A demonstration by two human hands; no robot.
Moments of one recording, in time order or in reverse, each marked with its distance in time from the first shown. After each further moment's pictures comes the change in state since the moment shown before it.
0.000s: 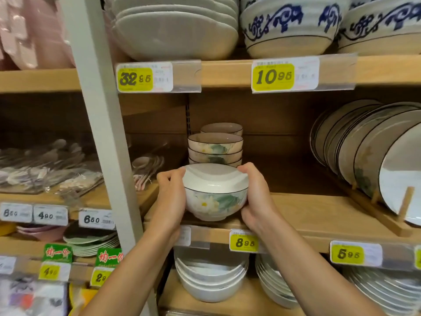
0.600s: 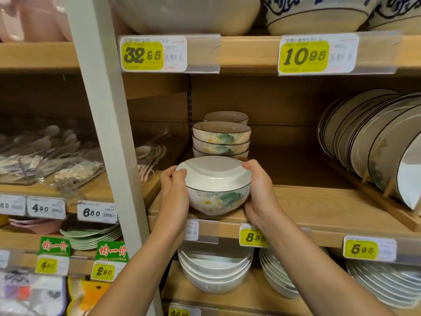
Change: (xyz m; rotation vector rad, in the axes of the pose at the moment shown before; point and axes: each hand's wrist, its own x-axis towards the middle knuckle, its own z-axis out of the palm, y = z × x) left_hand 0.021 -0.036 -0.014 -0.102 0.043 0.020; right_hand 0.013 0.019 0.008 -0.059 0.067 0.001
